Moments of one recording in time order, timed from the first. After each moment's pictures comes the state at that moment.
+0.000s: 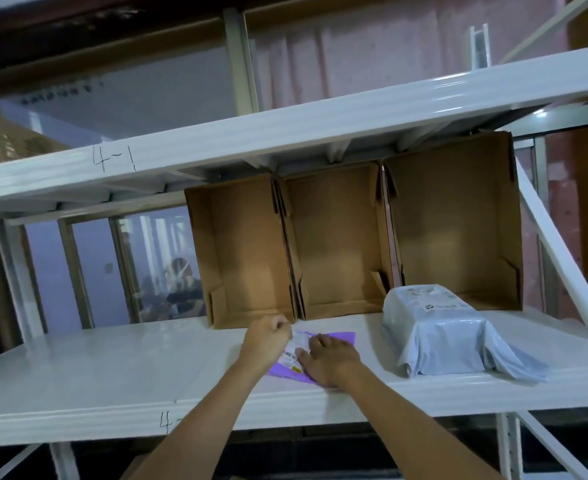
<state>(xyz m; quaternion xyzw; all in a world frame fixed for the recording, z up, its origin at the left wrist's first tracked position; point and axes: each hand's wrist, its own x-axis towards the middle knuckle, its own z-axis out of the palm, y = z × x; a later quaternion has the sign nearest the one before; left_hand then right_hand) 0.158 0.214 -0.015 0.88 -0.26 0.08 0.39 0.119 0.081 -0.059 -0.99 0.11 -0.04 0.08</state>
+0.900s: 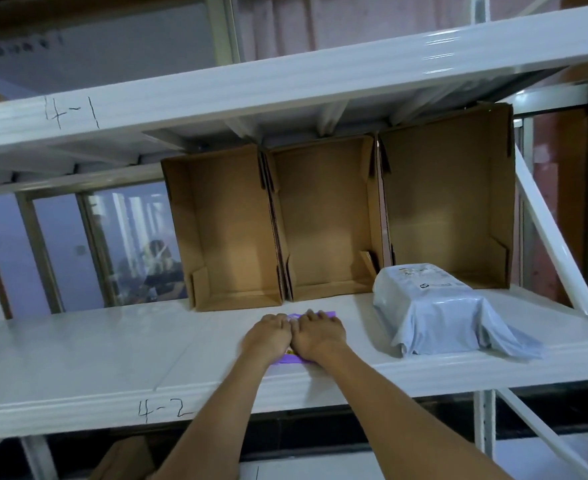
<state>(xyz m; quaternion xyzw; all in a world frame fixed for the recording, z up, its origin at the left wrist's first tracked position) 0.185 0.188 -0.055 0.94 -0.24 0.02 0.26 0.152 0.084 -0.068 -0.98 0.18 -0.07 0.09</state>
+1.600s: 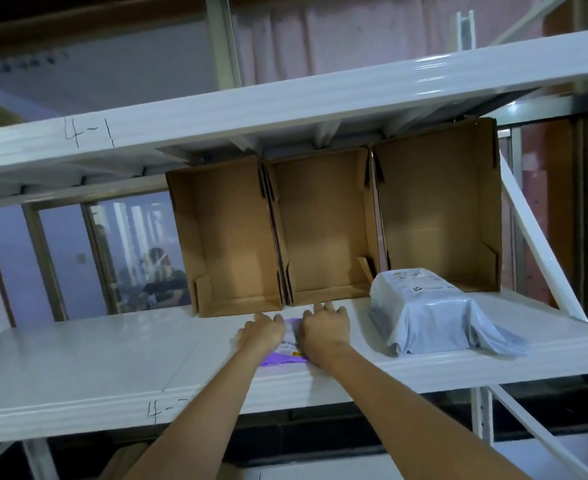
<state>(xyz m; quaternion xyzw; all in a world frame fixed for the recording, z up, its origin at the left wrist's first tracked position) 0.176 0.191 -0.035 0.94 -0.08 -0.01 0.33 0.116 0.091 -0.053 -0.96 0.18 -0.20 -0.05</state>
